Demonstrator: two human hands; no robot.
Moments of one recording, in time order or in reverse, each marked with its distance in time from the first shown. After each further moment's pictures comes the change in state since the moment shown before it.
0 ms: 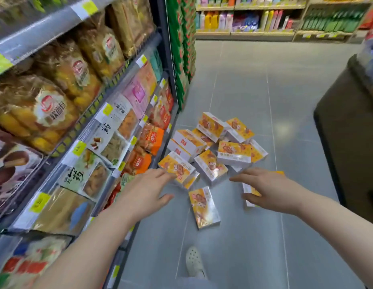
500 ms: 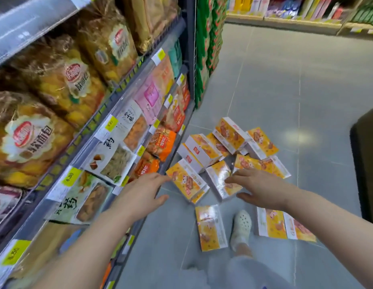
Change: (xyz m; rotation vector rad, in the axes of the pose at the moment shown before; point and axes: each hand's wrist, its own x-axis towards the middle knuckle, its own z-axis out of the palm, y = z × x) left_hand 0.140 -0.121 -0.017 -0.204 -0.098 -0.260; right_hand 0.216 0.045 -0.058 -0.111 -0.163 -0.182
